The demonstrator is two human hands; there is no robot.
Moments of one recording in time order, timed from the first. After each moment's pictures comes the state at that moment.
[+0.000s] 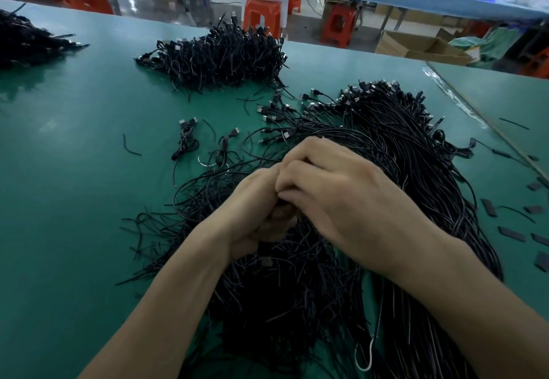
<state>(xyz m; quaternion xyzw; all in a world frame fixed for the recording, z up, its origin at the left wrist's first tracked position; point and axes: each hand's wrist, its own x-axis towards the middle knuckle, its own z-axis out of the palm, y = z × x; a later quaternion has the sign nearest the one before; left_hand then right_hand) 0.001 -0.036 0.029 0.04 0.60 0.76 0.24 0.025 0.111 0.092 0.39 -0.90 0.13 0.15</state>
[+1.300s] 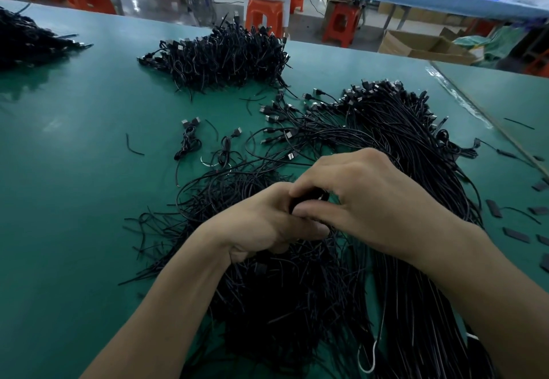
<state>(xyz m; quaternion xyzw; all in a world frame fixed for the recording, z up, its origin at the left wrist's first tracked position) 0.003 -0.036 0.033 0.23 0.72 0.61 0.26 0.010 0.127 0.096 0.35 -0.92 0.16 0.02</state>
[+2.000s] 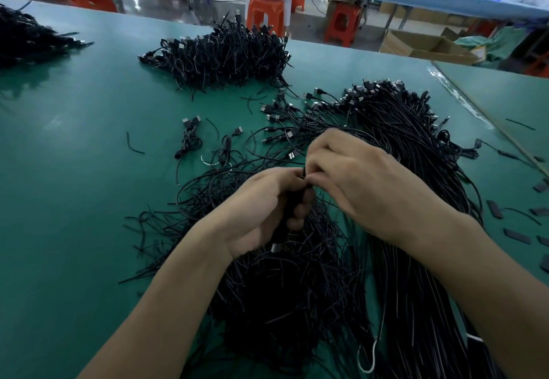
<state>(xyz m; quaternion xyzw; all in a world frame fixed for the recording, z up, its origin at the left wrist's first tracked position) -0.004 -0.032 0.028 0.07 0.54 0.80 0.26 -0.003 0.130 0.088 0.33 -0.94 0.08 0.08</state>
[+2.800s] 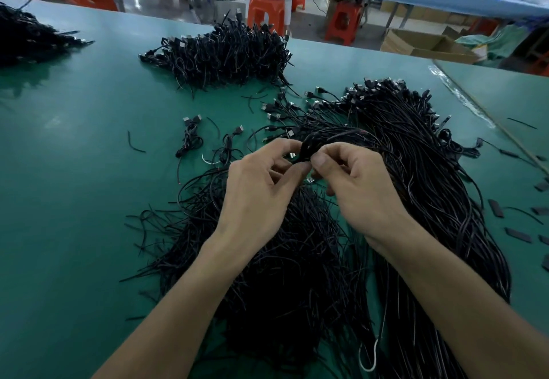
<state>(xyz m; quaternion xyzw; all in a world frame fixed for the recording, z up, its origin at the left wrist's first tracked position) -0.002 -0.028 0.018 0.09 0.78 0.59 -0.17 -0.013 0.119 0.044 0.08 -0.84 0.53 0.04</state>
